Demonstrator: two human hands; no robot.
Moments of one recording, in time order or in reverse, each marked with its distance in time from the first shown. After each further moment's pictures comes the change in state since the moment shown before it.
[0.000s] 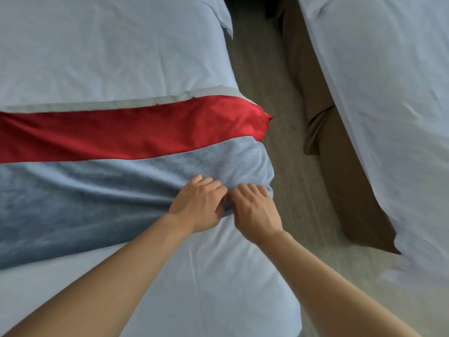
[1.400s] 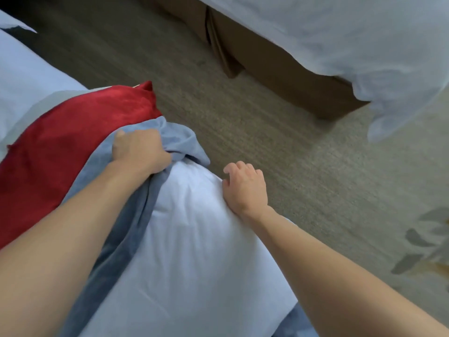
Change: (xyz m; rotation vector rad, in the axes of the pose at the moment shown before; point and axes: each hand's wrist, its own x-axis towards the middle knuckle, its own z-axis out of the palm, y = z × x) left_hand 0.181 0.069 0.048 0.511 -0.534 -0.080; right_hand -0.107 0.088 0.072 0.249 0.056 1.061
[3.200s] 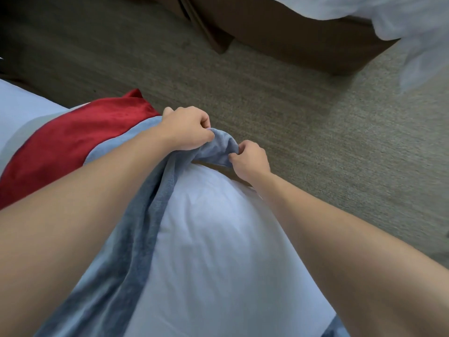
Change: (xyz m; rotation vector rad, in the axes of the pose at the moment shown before) left_hand 0.076 0.086 0.001 -0.195 -0.138 0.398; right_hand 0.068 0.020 0.032 0.587 -0.259 0.580
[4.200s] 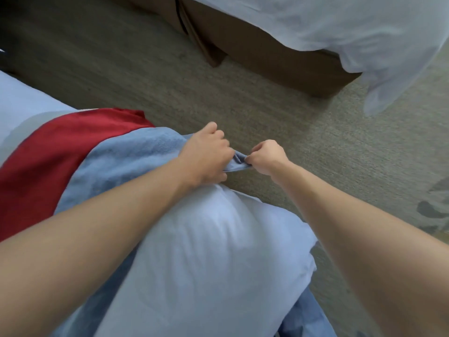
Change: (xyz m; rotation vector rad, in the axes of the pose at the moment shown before) left_hand -0.047 0.062 0.021 0.687 0.216 0.578; right_hand -0.016 0.007 -0.094 -0.174 -0.028 0.072
